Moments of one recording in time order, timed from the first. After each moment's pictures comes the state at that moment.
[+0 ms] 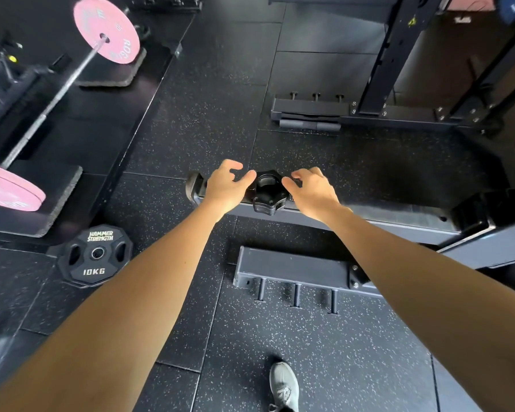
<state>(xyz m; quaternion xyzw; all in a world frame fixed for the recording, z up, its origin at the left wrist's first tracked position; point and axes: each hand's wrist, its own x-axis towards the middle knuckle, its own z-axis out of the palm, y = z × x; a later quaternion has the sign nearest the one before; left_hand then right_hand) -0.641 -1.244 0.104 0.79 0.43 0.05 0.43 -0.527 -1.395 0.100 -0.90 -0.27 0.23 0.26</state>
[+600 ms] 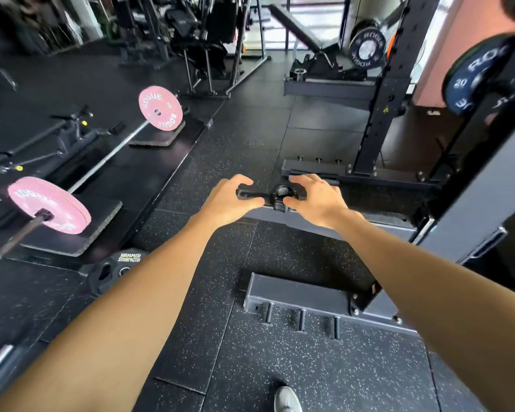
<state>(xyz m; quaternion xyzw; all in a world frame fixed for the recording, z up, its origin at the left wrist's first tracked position) -0.824 -1.331 0.235 0.87 0.33 0.09 0.35 -0.681 -1.496 0.240 -0.87 -0.42 0.07 0.24</state>
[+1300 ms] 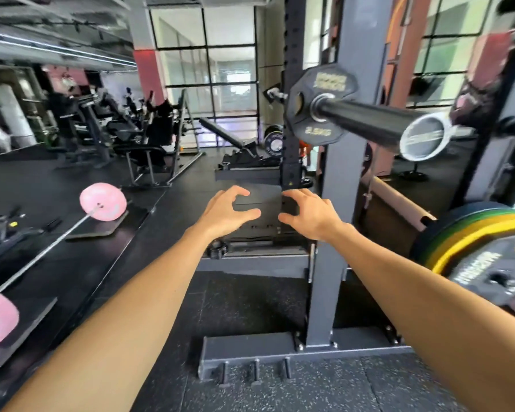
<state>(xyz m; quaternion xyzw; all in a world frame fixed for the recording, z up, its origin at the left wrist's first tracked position) -0.886 -1.562 0.420 0.91 0.13 0.17 0.35 -0.792 -1.762 0.421 -0.90 -0.35 -0.09 0.23</state>
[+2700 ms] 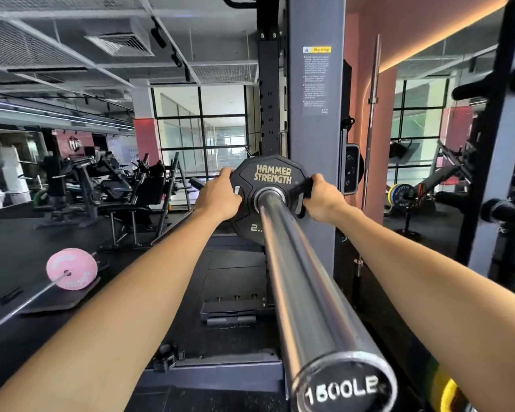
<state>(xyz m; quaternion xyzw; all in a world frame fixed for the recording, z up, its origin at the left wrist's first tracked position) -0.636 -1.617 0.598 0.91 0.18 0.33 0.16 -0.539 -1.807 0.589 -0.90 -0.25 -0.16 0.31</state>
